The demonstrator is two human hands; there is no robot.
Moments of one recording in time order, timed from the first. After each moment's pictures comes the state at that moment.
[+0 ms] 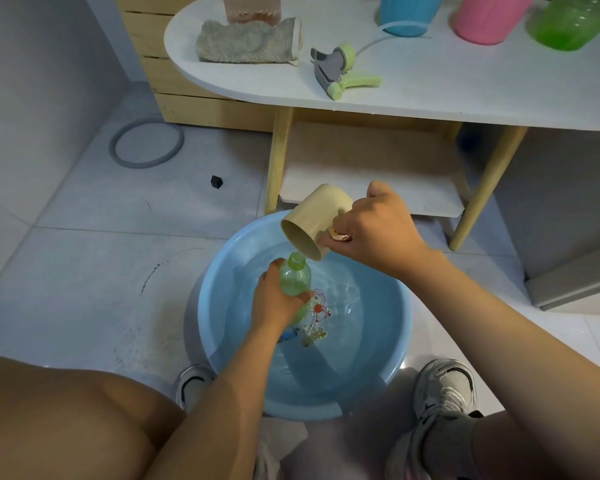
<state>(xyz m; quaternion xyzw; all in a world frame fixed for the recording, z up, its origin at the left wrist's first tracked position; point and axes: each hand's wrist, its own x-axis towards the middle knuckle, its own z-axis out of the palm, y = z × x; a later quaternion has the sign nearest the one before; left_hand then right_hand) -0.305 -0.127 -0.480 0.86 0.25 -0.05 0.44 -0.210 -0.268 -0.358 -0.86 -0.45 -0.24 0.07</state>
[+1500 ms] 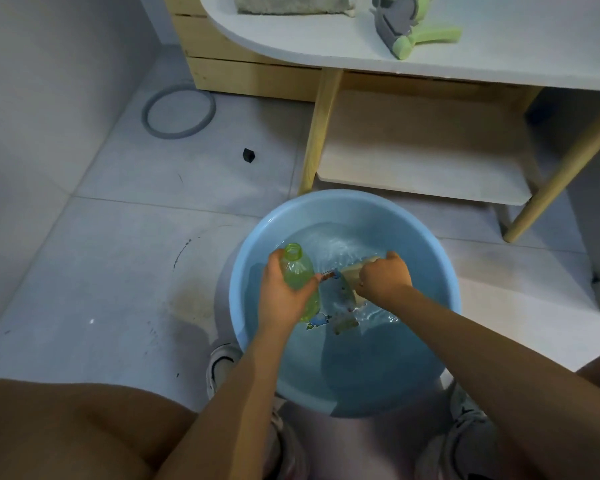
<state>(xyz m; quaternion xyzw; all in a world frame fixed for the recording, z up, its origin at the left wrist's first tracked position) -0.326 -0.093 -0.509 0.80 0.31 0.06 0.52 -0.221 -0.247 -0.511 -0.92 -0.30 0.19 -0.14</state>
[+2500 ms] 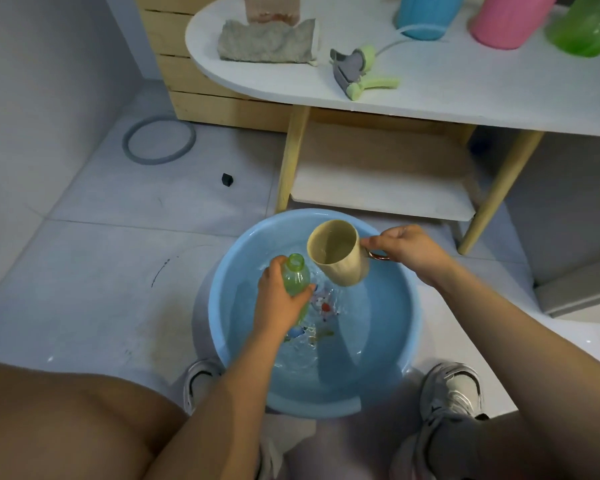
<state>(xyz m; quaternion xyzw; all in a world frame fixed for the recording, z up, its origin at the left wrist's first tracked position) -0.318 -0.117 -0.492 0.84 0.23 0.05 0.50 -0.201 -0.308 -0.404 -0.82 -0.05 0.24 0.52</state>
